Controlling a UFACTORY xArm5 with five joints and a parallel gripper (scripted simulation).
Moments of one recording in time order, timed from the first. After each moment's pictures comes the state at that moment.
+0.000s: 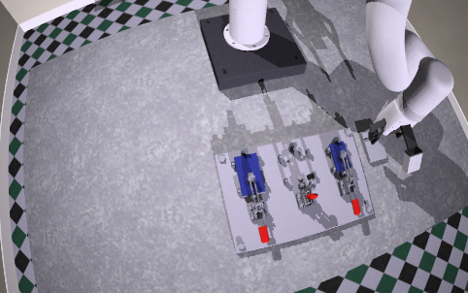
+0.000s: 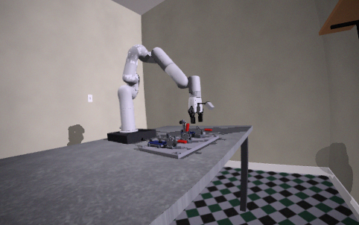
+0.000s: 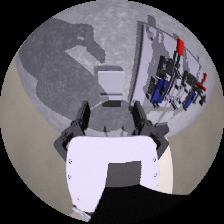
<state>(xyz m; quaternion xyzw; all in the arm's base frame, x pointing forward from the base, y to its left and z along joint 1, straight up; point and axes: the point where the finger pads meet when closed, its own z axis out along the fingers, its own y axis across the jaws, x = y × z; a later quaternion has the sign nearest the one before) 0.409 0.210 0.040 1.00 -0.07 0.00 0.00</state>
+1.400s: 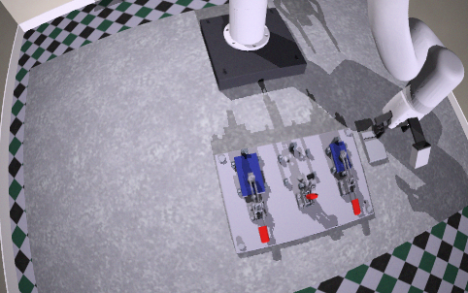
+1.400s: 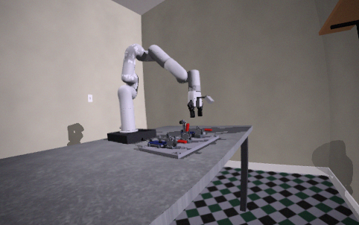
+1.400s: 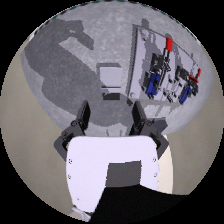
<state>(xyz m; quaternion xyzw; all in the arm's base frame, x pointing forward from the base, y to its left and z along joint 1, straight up) 0.409 0.209 0.077 1.00 -0.07 0.00 0.00</state>
